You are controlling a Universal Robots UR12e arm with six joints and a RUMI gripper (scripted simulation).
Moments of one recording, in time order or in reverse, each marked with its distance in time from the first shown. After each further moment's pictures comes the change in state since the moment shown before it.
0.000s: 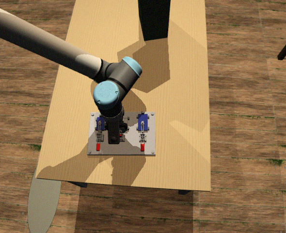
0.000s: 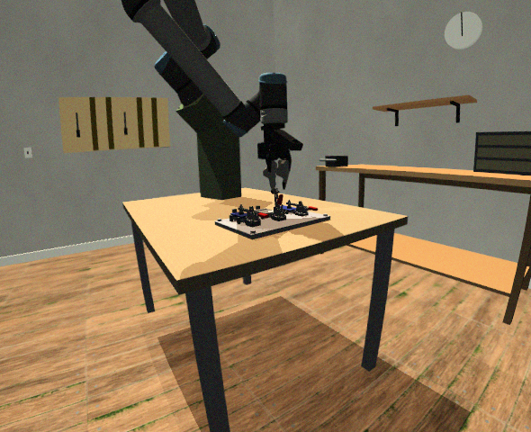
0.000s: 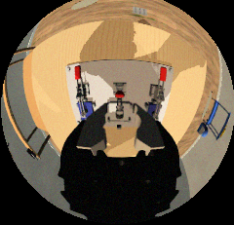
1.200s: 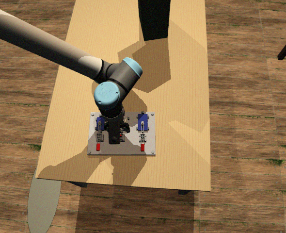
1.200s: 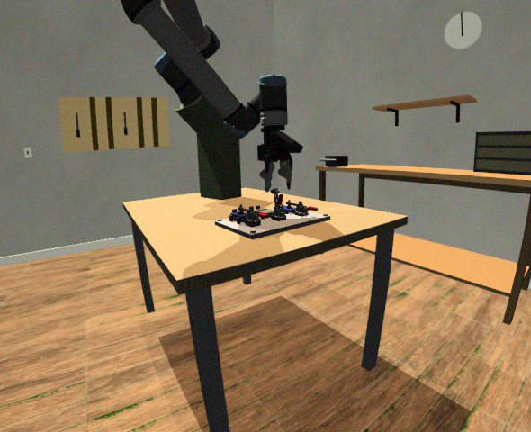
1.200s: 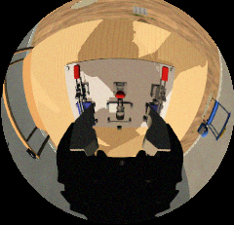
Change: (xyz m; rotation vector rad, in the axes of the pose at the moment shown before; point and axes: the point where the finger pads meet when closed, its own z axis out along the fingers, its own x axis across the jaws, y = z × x) arm -0.001 0.002 0.007 -0.002 0.000 -0.002
